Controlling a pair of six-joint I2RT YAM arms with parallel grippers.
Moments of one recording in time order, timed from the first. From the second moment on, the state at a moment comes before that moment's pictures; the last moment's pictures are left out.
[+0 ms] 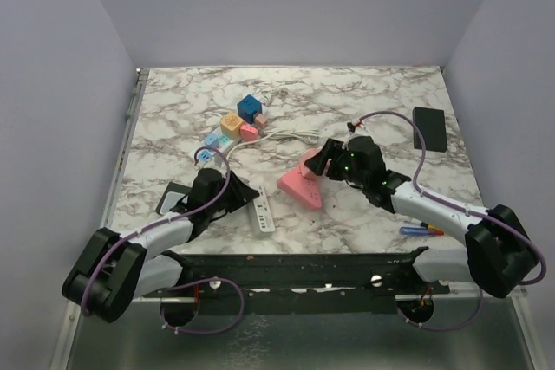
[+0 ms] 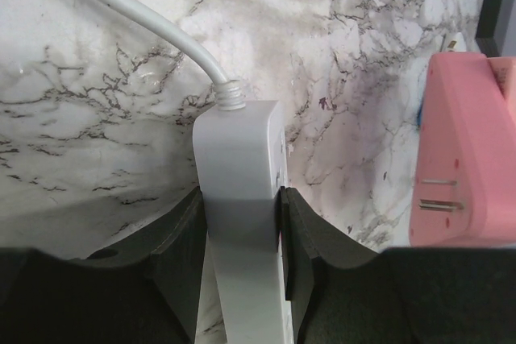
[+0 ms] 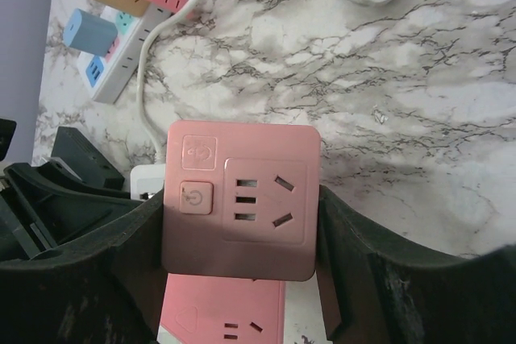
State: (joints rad) left arm -0.45 1.15 0.23 0.35 0.18 -0.95; right arm 0.62 1.30 0.65 0.17 0.02 0.72
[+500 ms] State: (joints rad) left arm -0.60 1.55 0.64 0.30 0.11 -0.78; right arm 0.37 1.04 0.67 -0.01 0.05 0.60
